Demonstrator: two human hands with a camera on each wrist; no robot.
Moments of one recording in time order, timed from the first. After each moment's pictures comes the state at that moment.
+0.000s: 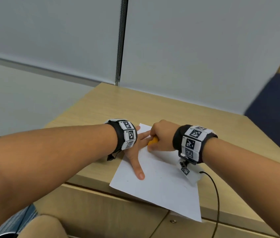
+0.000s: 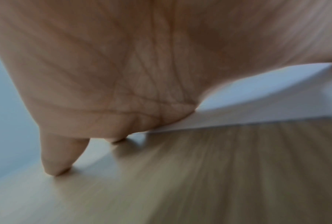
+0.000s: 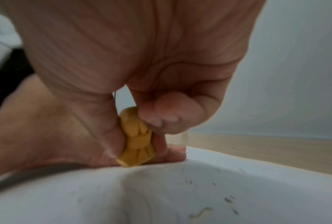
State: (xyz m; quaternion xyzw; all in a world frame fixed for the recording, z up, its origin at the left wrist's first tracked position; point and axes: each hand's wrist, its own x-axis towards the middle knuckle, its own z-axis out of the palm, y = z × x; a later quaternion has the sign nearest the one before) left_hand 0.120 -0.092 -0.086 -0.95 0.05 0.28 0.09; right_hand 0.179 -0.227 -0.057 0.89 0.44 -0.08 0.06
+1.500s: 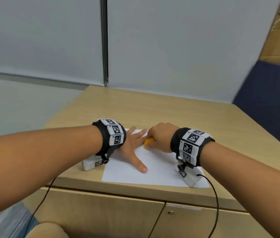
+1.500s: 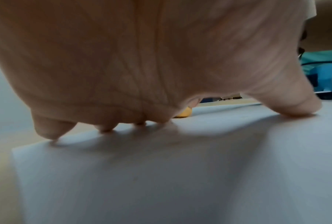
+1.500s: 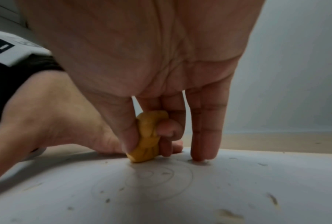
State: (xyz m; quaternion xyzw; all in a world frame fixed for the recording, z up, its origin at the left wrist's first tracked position) left_hand 0.125 -0.098 -0.093 -0.95 0.09 0.30 0.05; right_hand 0.169 -0.254 -0.065 0.91 0.40 -0.09 0.08
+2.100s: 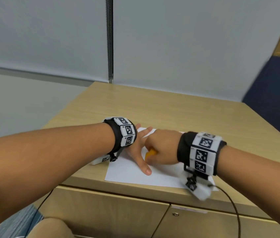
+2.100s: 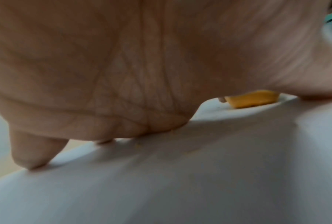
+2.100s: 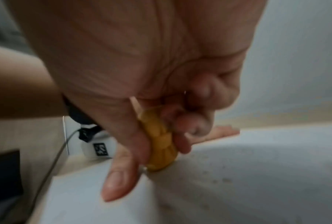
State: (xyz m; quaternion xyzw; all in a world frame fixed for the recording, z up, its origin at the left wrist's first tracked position) left_hand 0.129 -0.108 -0.088 -0.94 0.05 0.32 0.11; right_hand 0.142 -0.252 -0.059 0.87 0.46 -0.15 0.07
